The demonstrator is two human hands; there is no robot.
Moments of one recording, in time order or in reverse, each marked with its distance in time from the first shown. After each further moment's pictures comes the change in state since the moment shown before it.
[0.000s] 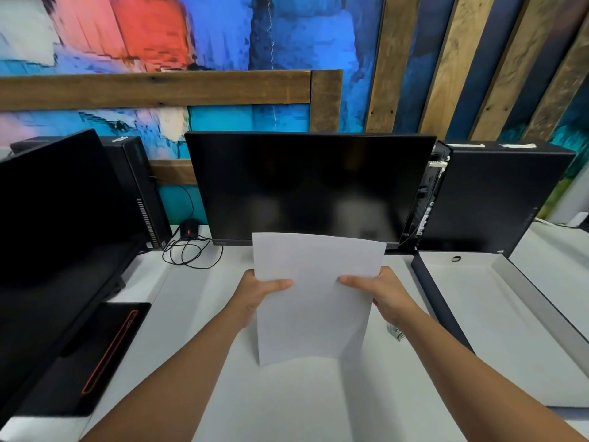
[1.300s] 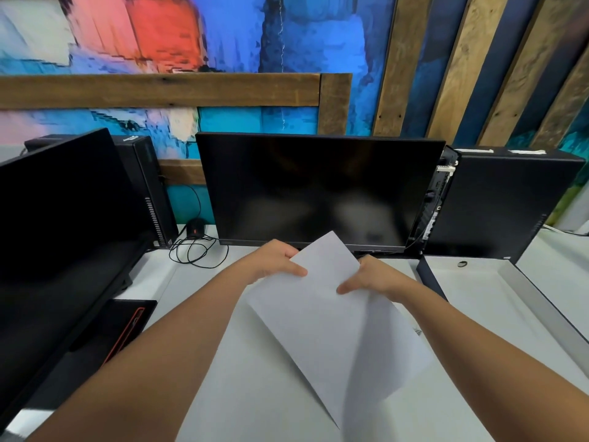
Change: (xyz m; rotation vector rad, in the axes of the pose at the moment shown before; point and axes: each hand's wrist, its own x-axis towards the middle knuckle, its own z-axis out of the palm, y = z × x) left_hand 0.033 0.062 0.005 0.666 -0.286 -0.050; right_hand 0.041 -0.025 0.006 -0.686 -0.203 0.225
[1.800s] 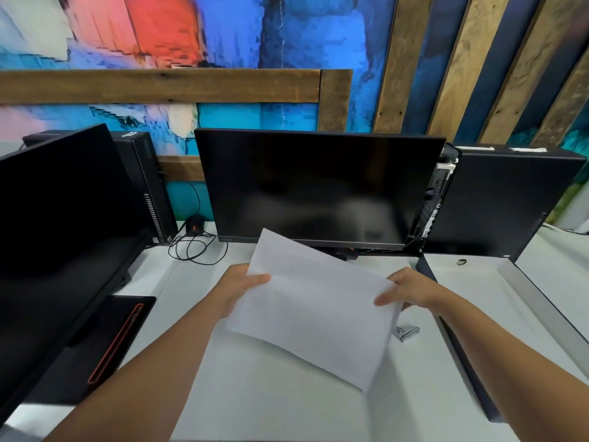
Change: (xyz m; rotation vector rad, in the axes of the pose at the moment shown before) left_hand -0.026 -0.078 0.003 -0.557 0.248 -0.049; right_hand -0.020 0.060 -0.037 0.012 0.052 0.035
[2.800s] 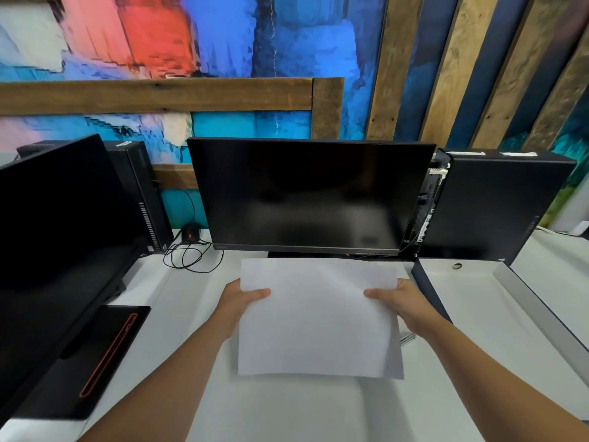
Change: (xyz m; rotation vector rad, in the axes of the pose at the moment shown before) left_hand -0.004 -0.018 0.020 -0.145 0.132 0.004; right_hand -0.001 0.018 0.025 0.538 0.178 -0.061
